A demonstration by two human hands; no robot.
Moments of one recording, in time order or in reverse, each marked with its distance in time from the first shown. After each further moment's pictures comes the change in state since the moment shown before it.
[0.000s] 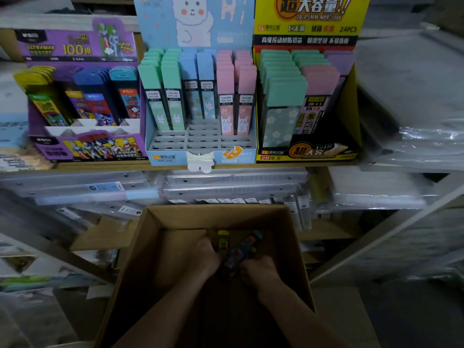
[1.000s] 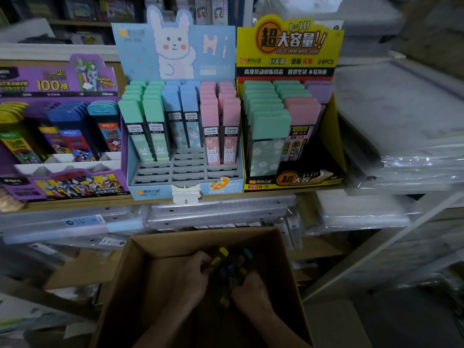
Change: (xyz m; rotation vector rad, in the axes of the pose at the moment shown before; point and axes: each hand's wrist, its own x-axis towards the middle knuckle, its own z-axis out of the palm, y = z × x) left_hand 0.006 -0.001 -0.012 -0.030 0.064 0.239; right_hand 0.003 -0.017 0.004 -0.526 0.174 -0.156
